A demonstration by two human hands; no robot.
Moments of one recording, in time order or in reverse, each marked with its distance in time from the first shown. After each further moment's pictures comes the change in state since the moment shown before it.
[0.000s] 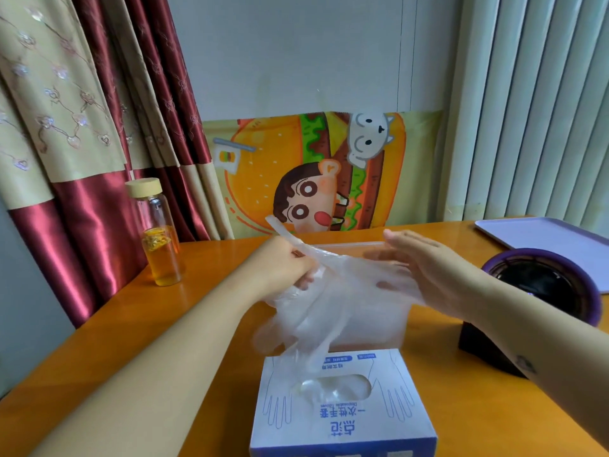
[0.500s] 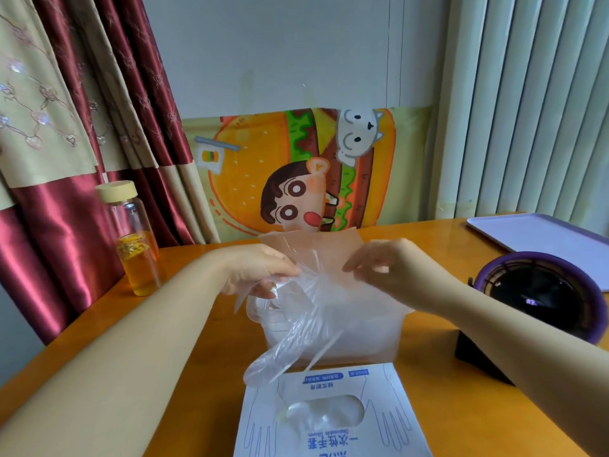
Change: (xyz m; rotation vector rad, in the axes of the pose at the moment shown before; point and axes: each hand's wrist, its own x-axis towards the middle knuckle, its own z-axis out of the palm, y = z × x) left_hand 0.066 -0.033 -0.010 -0.184 -0.413 -0.292; right_hand 0.026 0.006 -0.004 -1.062 -0.008 -0.479
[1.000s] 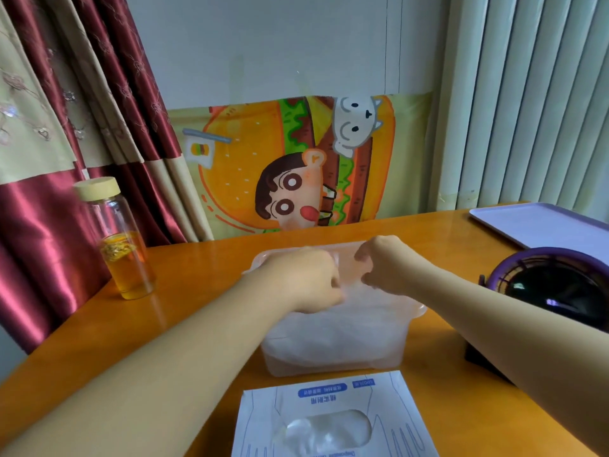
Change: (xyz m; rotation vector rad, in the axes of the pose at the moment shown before) left_hand -0.001 0.038 0.056 0.986 0.187 0.300; right_hand 0.048 0.037 0.028 -0.397 -0.176 0.378
